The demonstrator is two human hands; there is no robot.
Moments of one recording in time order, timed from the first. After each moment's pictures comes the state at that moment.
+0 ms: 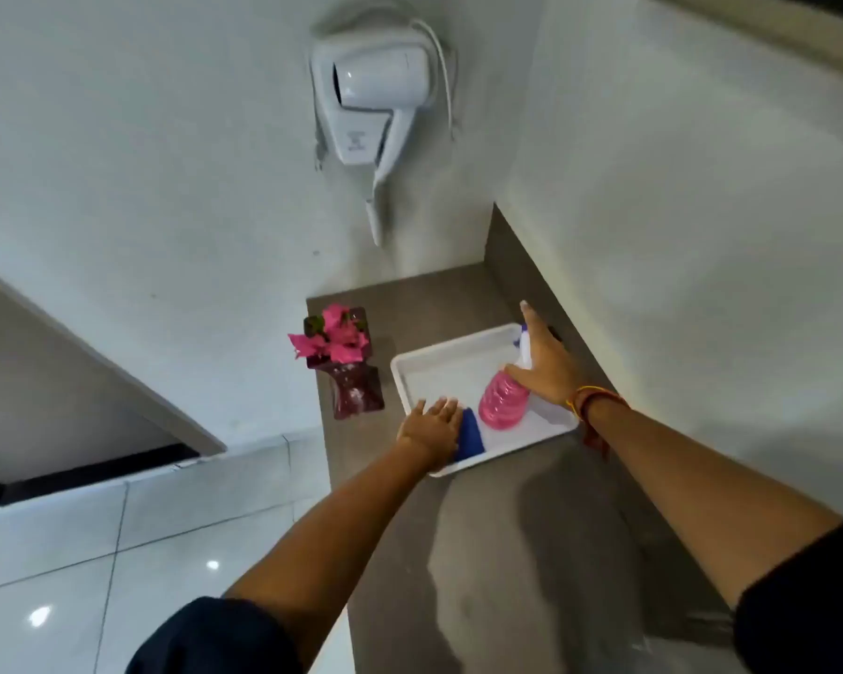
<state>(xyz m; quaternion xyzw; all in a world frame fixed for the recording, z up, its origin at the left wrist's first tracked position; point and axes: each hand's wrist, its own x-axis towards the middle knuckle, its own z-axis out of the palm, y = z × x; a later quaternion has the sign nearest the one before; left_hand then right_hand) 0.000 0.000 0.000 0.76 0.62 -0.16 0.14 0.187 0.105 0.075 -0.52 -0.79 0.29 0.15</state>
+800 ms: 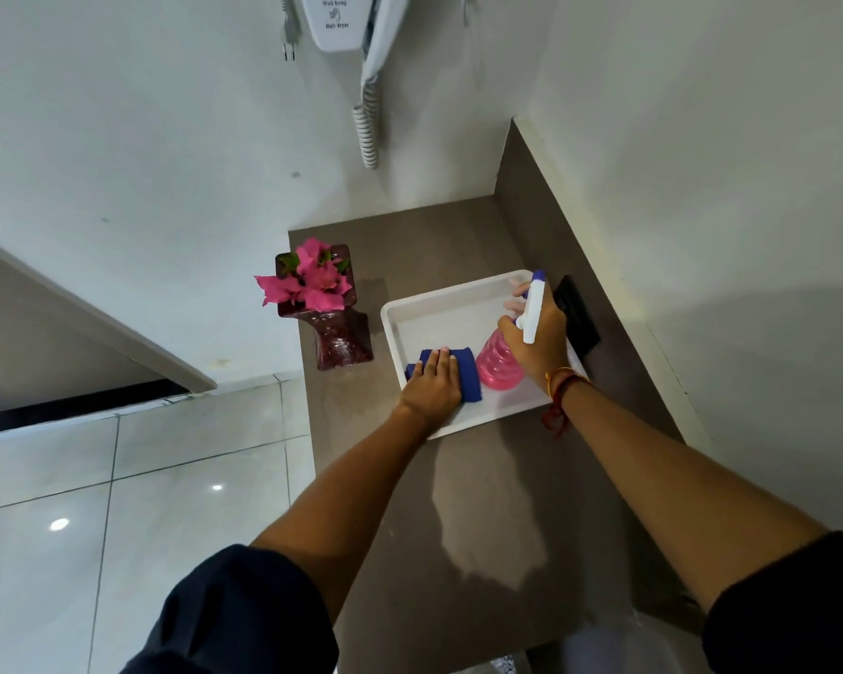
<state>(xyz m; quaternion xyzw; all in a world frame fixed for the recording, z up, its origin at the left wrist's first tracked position) 0.011 0.021 -0.063 0.74 0.64 -0.14 0.13 0.157 0.110 0.011 -0.56 -0.69 0.29 0.36</state>
